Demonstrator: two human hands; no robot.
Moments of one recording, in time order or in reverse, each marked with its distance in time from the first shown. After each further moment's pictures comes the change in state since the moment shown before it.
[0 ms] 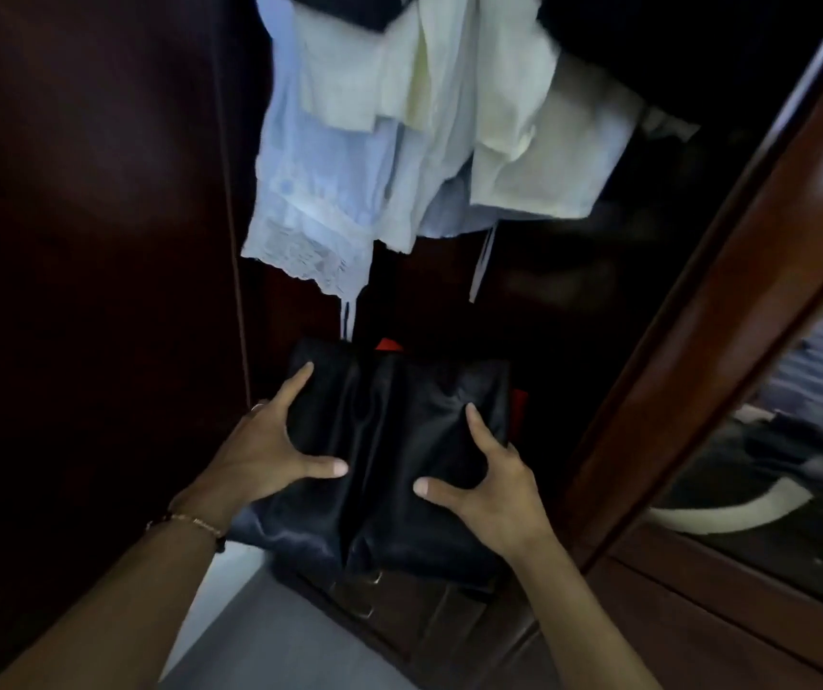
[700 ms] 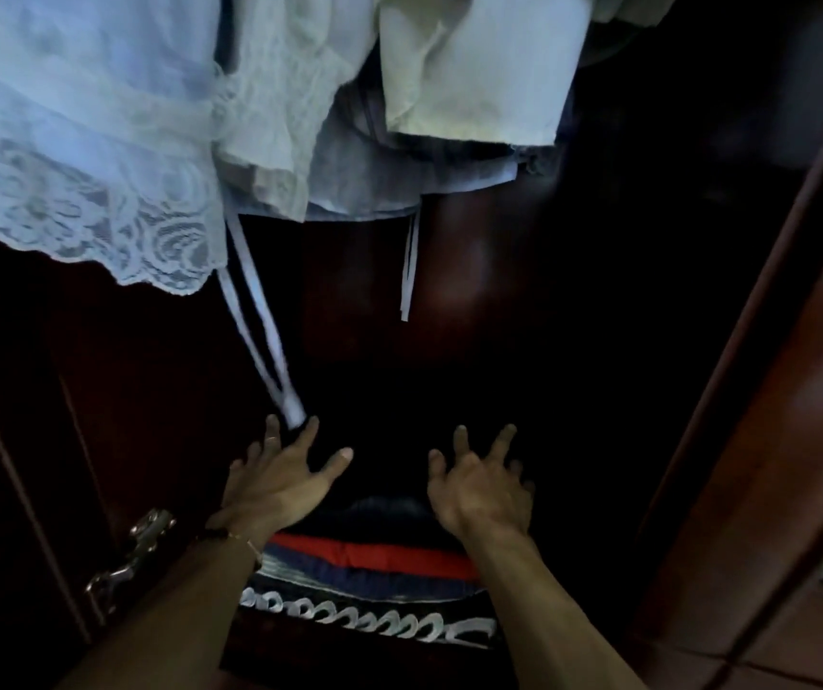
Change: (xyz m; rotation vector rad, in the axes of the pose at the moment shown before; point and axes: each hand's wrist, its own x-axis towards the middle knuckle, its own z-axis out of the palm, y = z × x) left_hand 0.215 -0.058 0.113 0.653 -0.101 -0.003; right_hand 0.174 0.080 0.040 -0.614 0.244 0.399
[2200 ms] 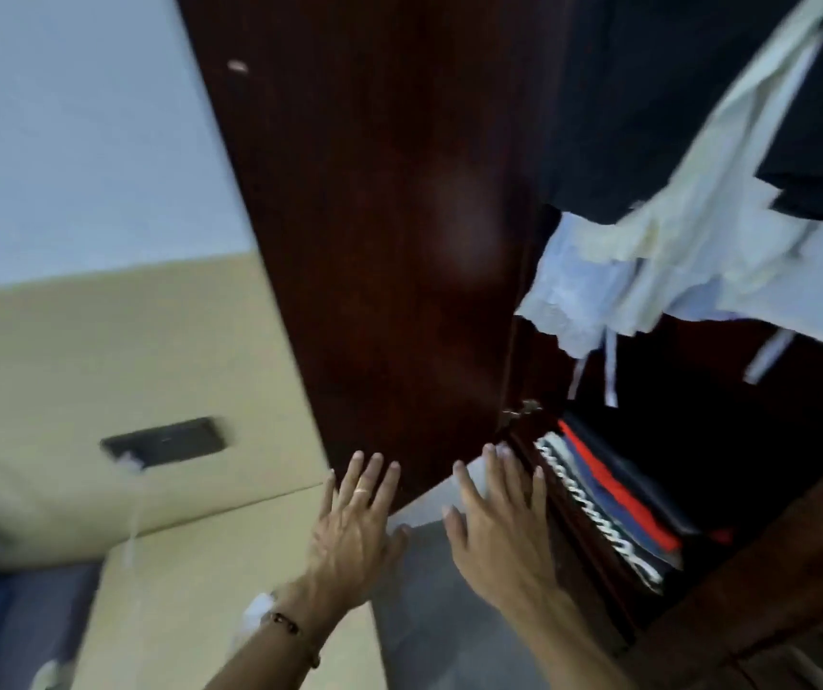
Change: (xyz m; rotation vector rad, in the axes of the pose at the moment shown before) left_hand -0.526 0.104 -0.131 0.413 0.279 -0.651; right_hand -0.318 0.008 -0.187 -0.028 -0.198 -1.321
